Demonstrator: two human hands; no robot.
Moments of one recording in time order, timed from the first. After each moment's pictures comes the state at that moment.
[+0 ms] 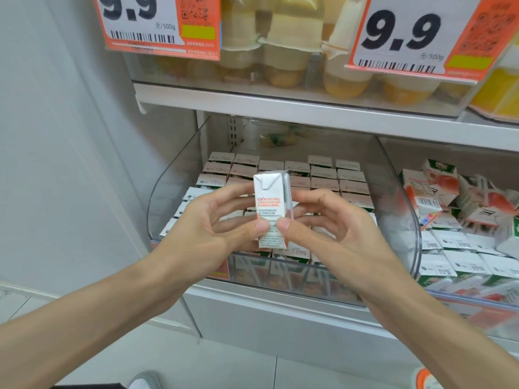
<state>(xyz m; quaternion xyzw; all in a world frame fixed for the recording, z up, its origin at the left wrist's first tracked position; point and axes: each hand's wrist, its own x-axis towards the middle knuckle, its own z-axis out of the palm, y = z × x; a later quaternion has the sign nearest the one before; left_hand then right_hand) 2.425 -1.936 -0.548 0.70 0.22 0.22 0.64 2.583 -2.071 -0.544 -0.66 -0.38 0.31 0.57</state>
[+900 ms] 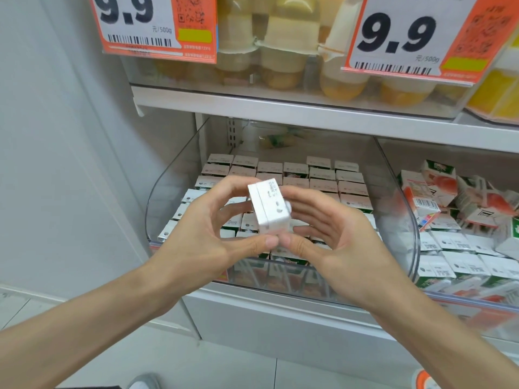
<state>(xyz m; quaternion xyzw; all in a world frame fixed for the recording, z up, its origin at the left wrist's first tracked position) 2.426 -1.935 -0.550 0.75 0.17 0.26 0.58 2.590 -2.071 -0.553 -0.64 -0.50 0.25 0.52</state>
